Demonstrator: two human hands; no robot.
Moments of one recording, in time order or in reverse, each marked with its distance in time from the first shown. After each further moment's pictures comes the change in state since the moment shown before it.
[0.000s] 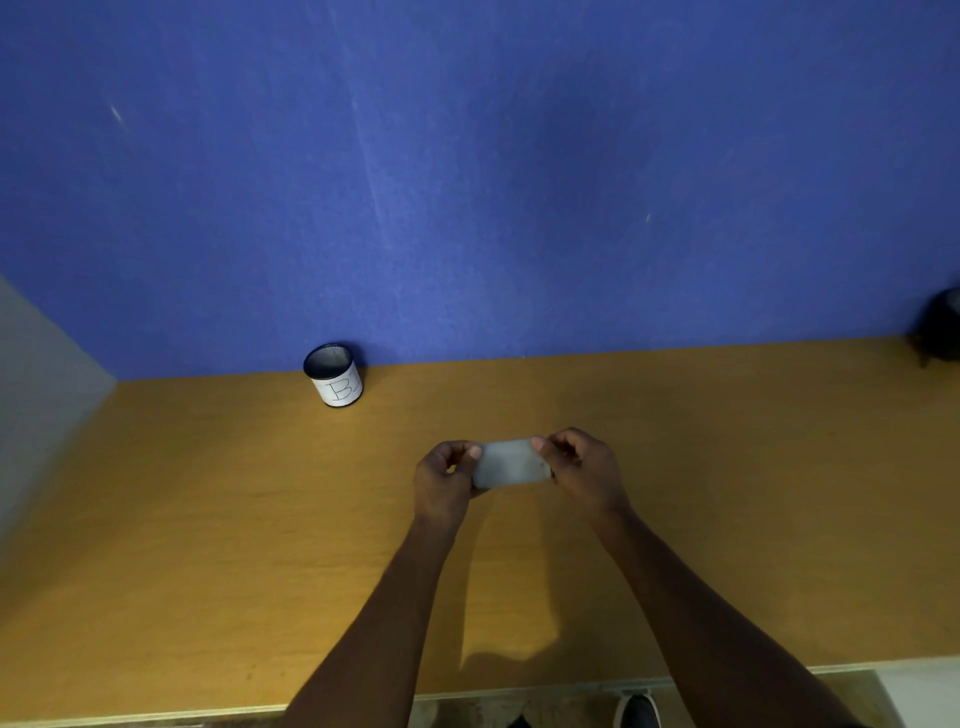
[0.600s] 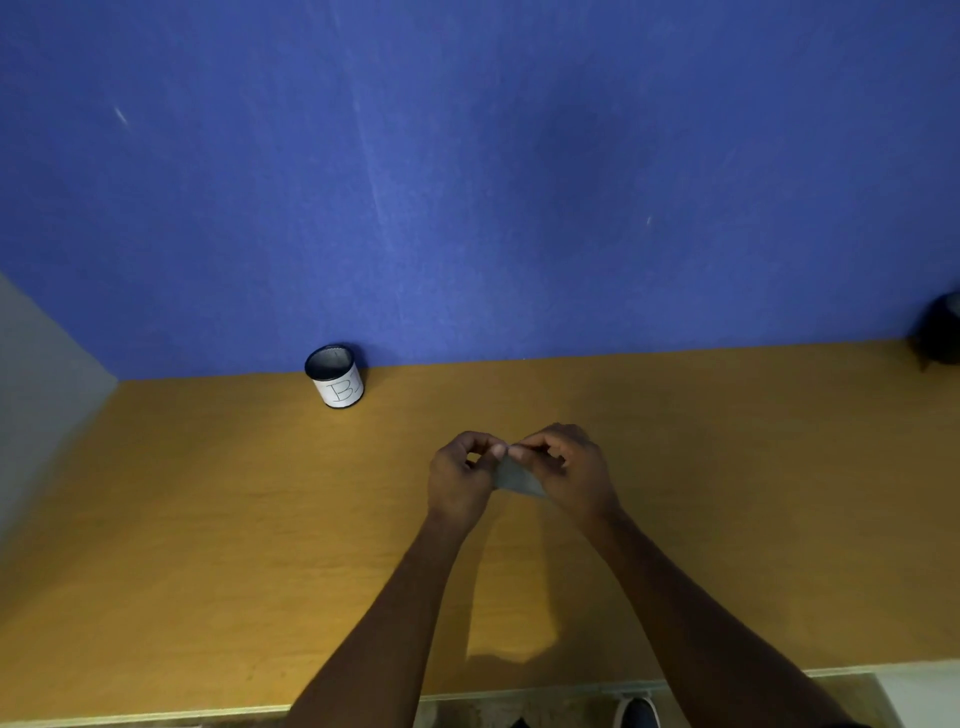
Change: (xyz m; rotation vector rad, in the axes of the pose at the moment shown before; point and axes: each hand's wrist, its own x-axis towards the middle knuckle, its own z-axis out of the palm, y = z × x) left_hand -0.005 0.012 0.010 0.252 -0.089 0.243; right_hand -0.010 -0.019 0.004 -0.156 -0.002 -0.394
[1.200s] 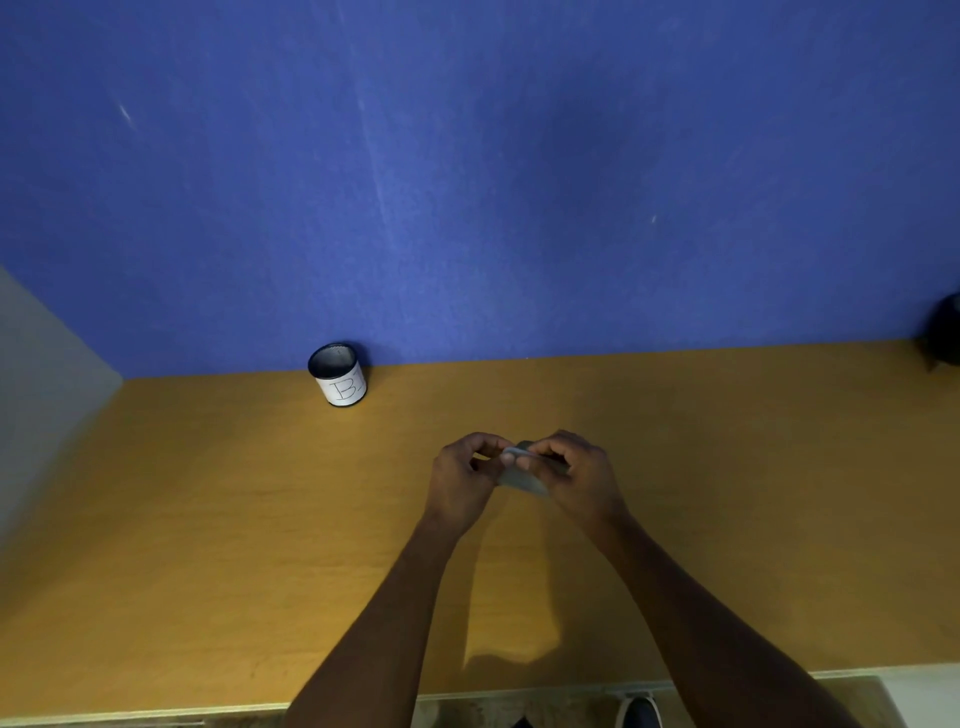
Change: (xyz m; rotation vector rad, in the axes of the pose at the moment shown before) left_hand 0.002 0.001 -0.008 0.080 -0.121 0.061; right_hand -0.002 0.015 0.004 0.005 -0.028 -0.010
